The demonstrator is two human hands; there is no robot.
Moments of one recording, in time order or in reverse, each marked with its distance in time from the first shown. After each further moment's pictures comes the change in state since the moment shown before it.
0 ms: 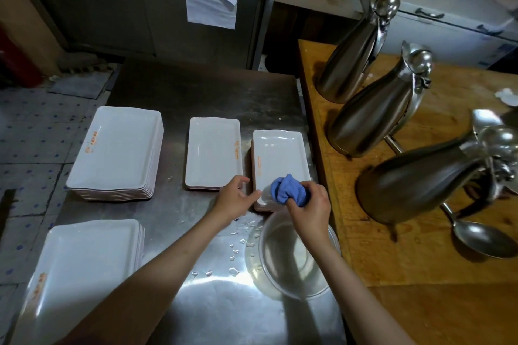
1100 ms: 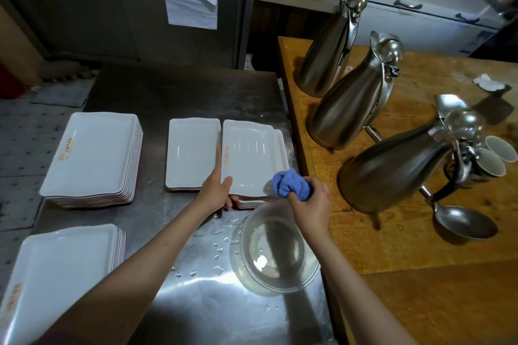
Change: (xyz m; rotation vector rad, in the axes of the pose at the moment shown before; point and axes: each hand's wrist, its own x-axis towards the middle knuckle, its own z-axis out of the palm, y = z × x) left_hand 0.004 0.025 -0.003 -0.025 -0.066 0.021; right_hand 0.006 0.023 -0.031 0.067 0.089 0.061
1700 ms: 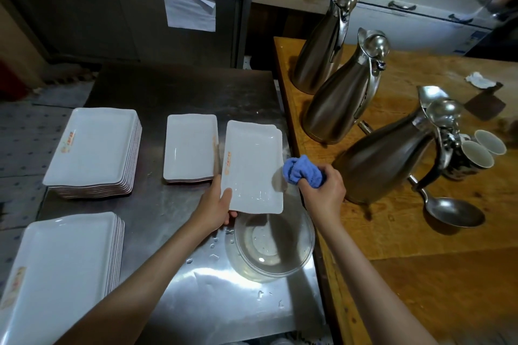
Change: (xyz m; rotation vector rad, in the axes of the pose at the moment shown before) left_hand -0.064 -0.006 0.016 0.033 0.018 0.084; right_hand 0.003 -0.007 -0.039 0.025 0.080 -0.013
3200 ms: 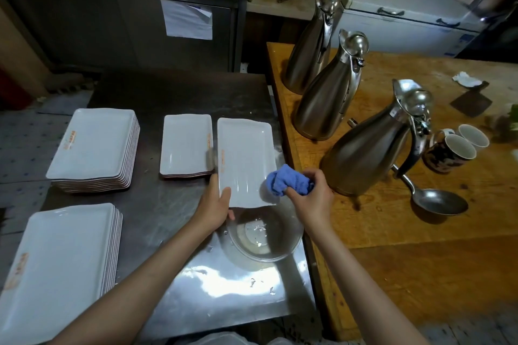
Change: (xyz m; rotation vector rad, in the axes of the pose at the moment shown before) left_hand -0.031 0.017 0.019 -0.050 0.072 0.048; right_hand -0.035 0.007 -0.022 0.110 -0.099 0.000
